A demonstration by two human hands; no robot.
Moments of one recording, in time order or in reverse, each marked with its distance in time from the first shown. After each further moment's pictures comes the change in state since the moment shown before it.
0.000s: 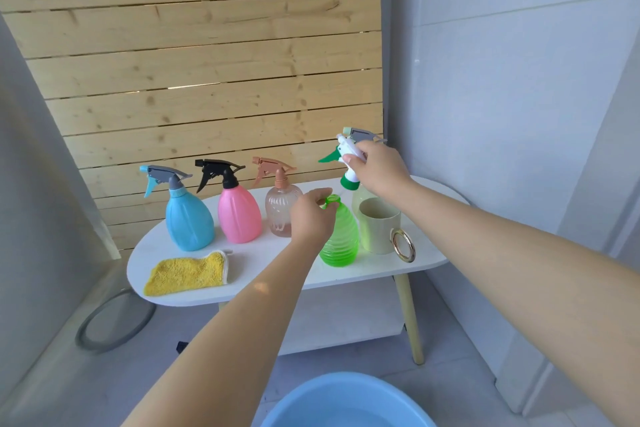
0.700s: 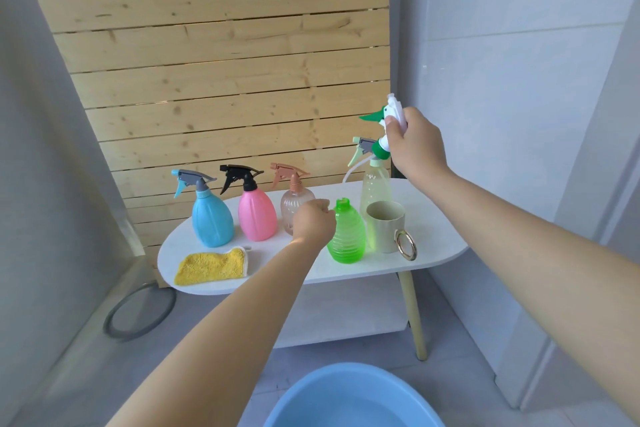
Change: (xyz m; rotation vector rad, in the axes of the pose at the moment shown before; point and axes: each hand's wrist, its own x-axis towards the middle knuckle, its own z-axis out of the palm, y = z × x) left_hand -0.039 0.029 -0.039 0.080 -0.087 -0.127; right_hand -0.026 -0.029 -0.066 0.121 0.327 -0.012
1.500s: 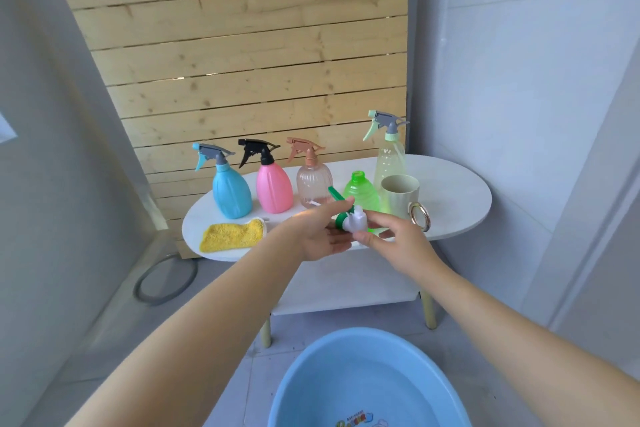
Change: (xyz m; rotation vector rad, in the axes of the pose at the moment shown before) left_hand -0.052 -0.017 -0.035 -0.597 -0.460 -0.477; right_hand -0.151 0.047 0.044 0.342 -0.515 0.048
